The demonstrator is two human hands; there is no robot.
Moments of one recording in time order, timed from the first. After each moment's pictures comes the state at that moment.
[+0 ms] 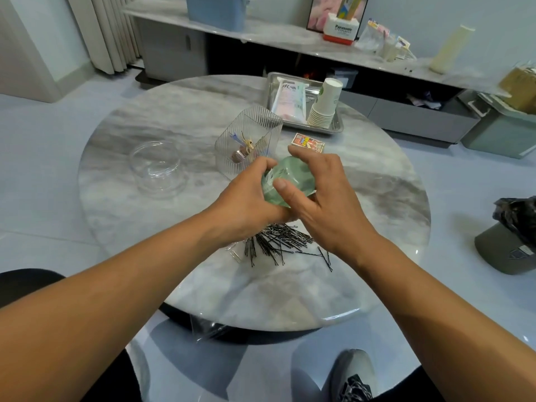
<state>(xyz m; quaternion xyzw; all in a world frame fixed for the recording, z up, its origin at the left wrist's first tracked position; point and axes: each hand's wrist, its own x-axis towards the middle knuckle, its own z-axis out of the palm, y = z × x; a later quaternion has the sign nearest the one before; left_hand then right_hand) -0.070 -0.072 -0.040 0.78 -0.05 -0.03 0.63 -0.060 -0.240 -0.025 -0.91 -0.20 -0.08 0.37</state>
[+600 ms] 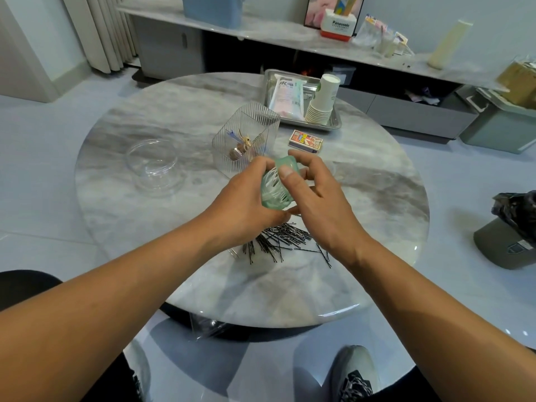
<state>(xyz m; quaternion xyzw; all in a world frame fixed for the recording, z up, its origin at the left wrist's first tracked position) -0.077 -0.071 -0.042 0.85 -0.06 0.01 0.52 -0.063 -0.231 -0.035 -0.82 -0.11 0.03 0.56</state>
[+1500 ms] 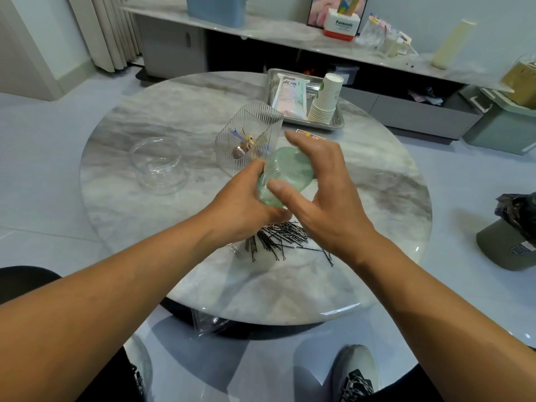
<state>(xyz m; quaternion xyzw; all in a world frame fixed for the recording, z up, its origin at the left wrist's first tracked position) -0.075 -0.068 -0.050 0.81 -0.04 -0.02 0.59 -0.068 -0.237 -0.025 -0.86 -0.28 -0.15 0.40</state>
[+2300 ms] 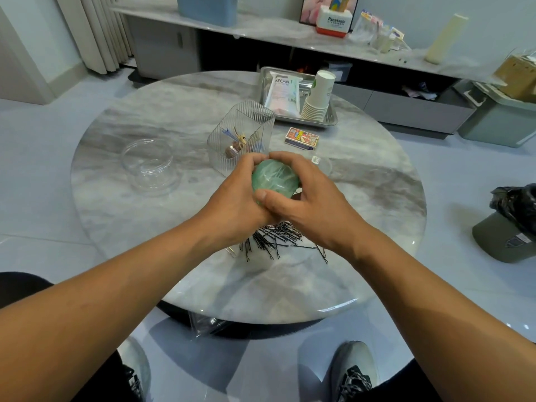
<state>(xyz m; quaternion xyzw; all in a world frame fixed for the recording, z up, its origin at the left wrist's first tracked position) -0.076 -0.074 -0.053 0.82 -0.04 0.01 0.57 -0.068 -0.237 -0.019 -0.87 -0.22 0.02 0.43</state>
